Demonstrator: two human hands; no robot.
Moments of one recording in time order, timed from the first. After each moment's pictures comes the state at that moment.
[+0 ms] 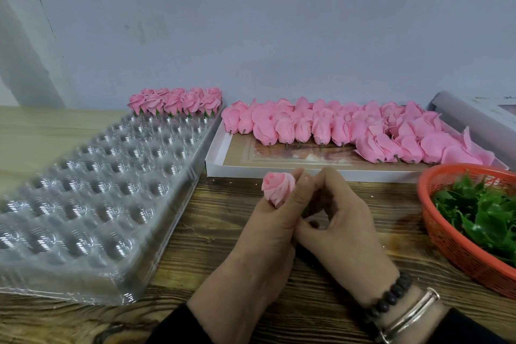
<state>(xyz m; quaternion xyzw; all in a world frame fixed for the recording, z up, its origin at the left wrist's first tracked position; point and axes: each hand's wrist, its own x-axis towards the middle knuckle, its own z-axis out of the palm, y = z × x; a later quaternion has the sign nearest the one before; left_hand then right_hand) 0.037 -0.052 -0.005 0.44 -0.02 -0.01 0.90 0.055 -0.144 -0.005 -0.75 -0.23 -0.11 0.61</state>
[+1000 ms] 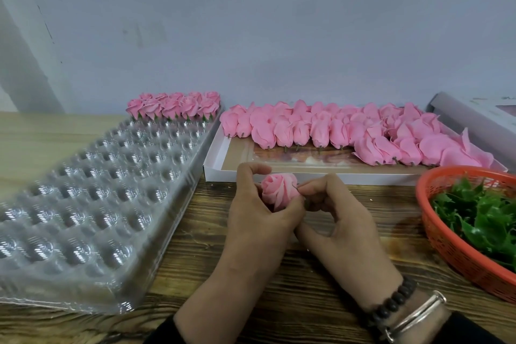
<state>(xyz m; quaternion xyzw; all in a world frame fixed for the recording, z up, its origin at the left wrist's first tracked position) 0.034 -0.042 0.010 0.72 0.04 0.20 0.66 0.063 -0.153 -0.017 -0.78 -0.27 -0.15 0.55</state>
